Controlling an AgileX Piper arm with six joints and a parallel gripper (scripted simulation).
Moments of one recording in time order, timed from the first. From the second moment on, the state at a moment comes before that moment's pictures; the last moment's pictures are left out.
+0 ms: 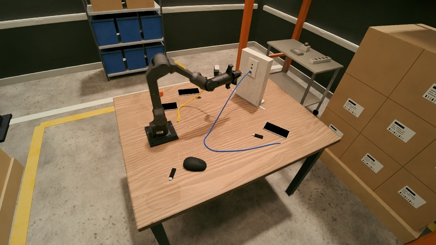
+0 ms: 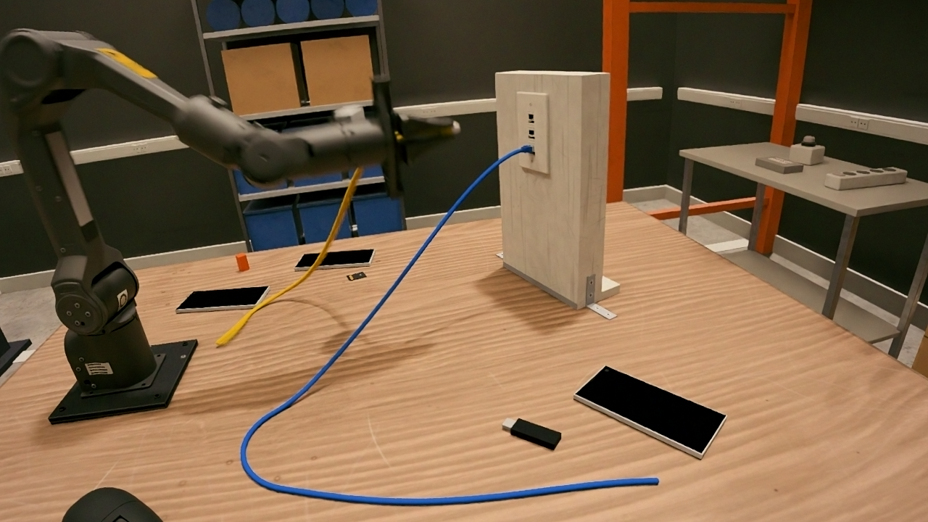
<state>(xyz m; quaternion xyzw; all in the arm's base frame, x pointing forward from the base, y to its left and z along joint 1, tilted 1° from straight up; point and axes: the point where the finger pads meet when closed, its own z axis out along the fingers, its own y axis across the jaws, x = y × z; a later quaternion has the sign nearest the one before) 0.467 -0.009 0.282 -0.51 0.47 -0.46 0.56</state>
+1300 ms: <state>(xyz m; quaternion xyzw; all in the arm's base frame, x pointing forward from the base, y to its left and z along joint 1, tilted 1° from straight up) 0.306 0.114 0.098 -0.76 0.57 -0.20 0.25</state>
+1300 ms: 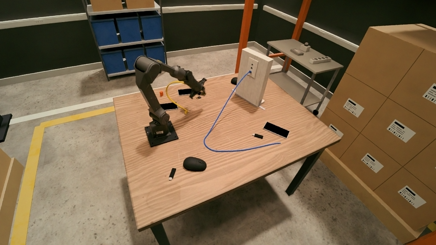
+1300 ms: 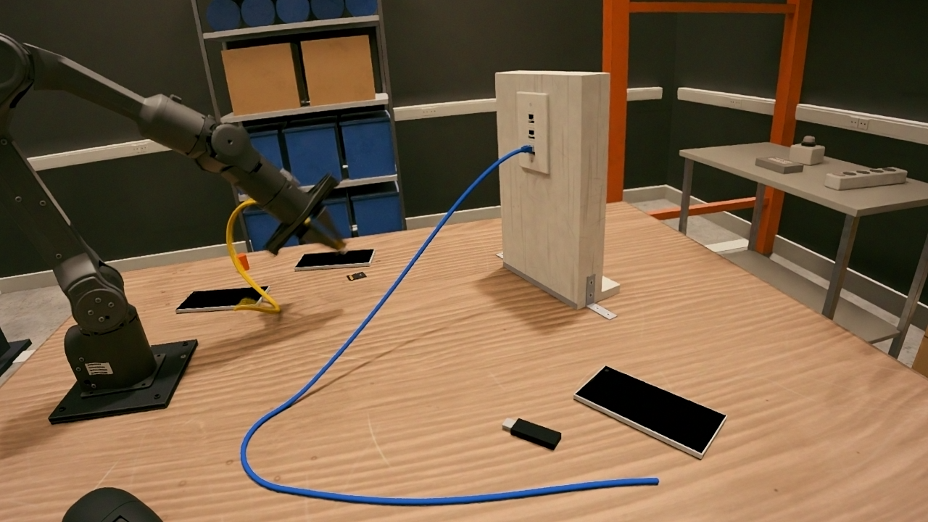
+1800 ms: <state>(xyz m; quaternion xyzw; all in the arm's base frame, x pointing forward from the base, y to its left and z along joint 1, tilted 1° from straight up) 0.241 0.134 0.048 -0.77 0.61 -0.11 0.14</state>
